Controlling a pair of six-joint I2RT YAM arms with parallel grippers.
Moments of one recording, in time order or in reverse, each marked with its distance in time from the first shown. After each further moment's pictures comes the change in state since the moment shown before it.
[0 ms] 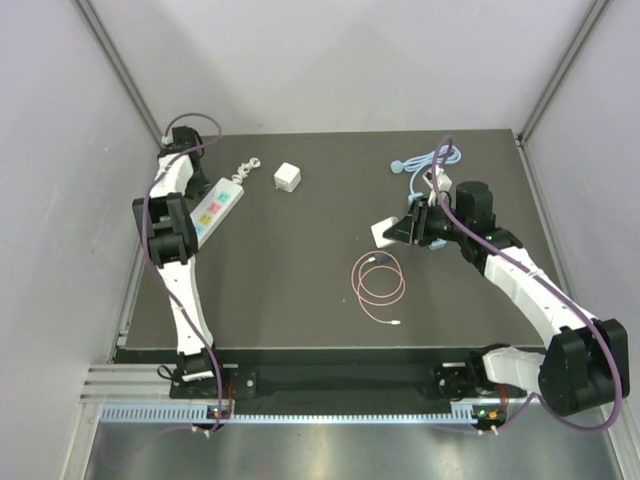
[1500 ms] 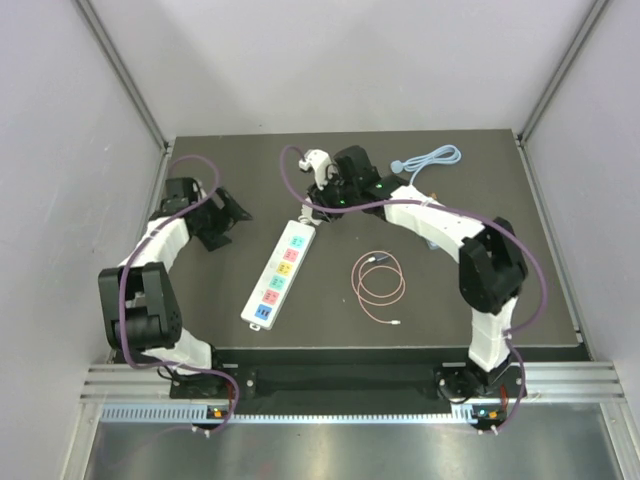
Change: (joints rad) left arm -0.088 -0.854 -1.042 0.315 0.627 -0.327; right arm 0.427 0.682 0.722 -0.192 0.373 -0.572
